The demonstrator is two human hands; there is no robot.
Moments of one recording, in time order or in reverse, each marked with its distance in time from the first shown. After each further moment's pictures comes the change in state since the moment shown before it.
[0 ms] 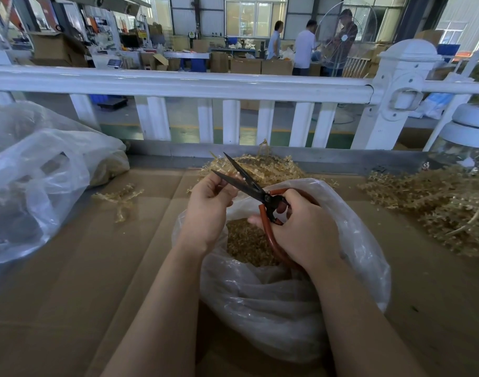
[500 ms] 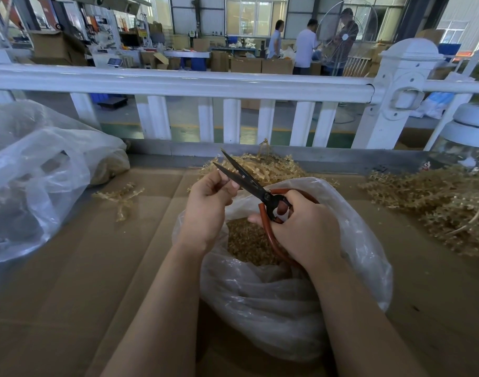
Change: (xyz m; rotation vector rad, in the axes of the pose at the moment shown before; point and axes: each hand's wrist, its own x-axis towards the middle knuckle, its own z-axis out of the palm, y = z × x) left_hand 0.000 0.004 -0.001 -0.019 0.005 0.002; right_hand 0.000 0.003 0.003 -0.049 0.064 -0.034
